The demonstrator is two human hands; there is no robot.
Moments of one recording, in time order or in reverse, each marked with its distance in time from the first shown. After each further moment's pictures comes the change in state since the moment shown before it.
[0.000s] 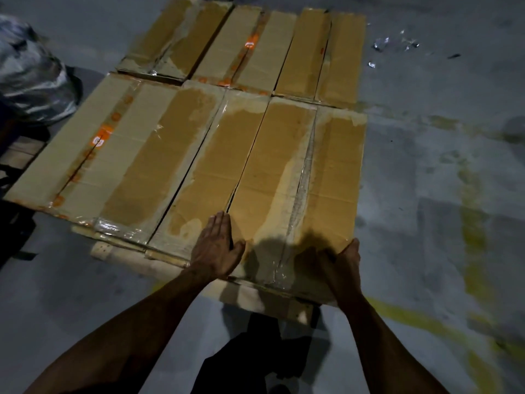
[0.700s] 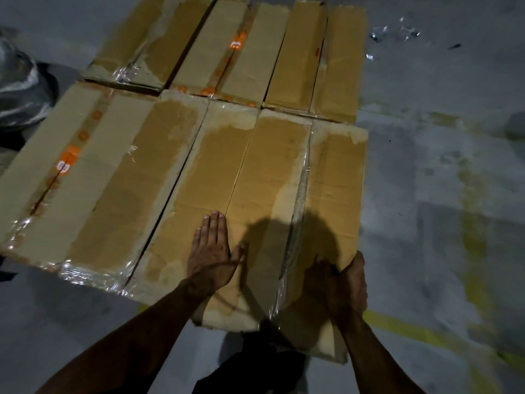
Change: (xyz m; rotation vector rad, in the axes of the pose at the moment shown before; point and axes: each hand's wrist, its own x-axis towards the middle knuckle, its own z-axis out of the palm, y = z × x) left_hand 0.081 0.017 -0.009 0.130 0.044 -0.016; right_hand 0.049 -0.038 0.004 -0.070 0.158 0.185
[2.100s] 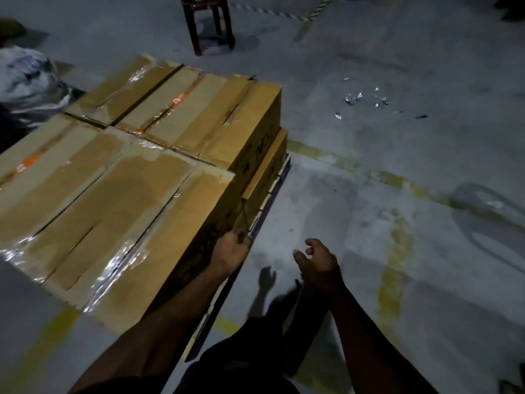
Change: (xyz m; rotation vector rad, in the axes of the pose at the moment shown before) left_hand -0.014 0.486 -0.063 -0.784 0.061 -0.265; right_hand 0.243 -0.016 -0.390 -0.252 -0.470 -0.363
